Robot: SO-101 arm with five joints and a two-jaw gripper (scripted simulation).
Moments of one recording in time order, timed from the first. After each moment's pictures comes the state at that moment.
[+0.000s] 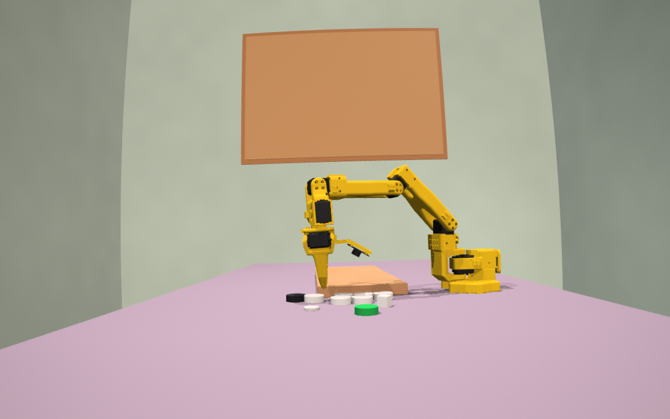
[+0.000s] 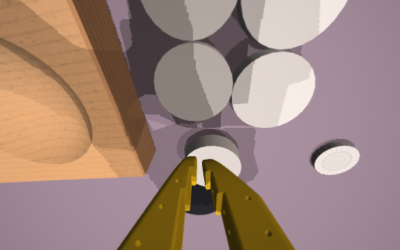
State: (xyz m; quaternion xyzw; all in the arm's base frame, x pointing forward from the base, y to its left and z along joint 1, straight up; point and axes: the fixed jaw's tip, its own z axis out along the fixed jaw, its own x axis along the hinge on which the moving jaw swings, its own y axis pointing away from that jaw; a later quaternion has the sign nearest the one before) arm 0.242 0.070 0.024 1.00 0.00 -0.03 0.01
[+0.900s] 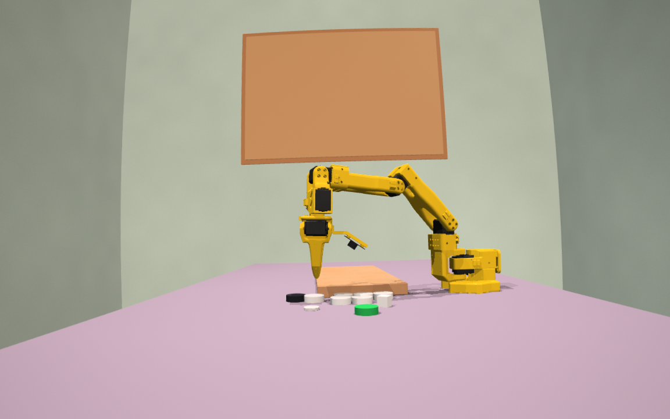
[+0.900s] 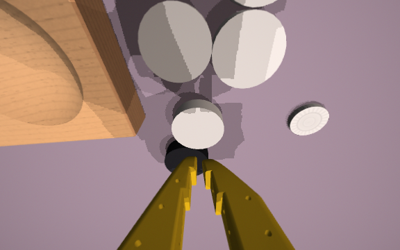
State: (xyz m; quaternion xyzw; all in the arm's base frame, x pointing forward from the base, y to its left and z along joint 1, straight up) arm 0.252 0.078 0.041 1.00 0.00 0.02 0.00
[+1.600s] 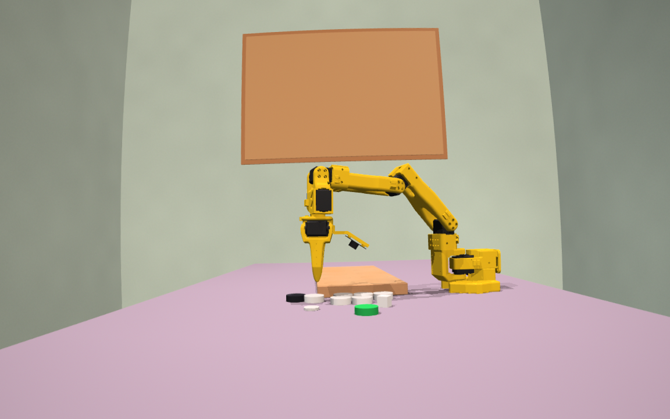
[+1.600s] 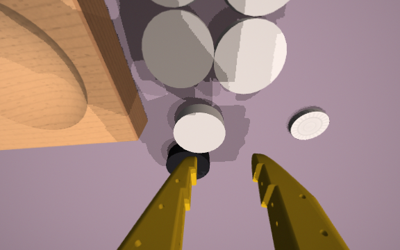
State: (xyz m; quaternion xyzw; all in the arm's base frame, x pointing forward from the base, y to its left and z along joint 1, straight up) arm 0.250 0.077 0.041 1.00 0.00 0.01 0.00
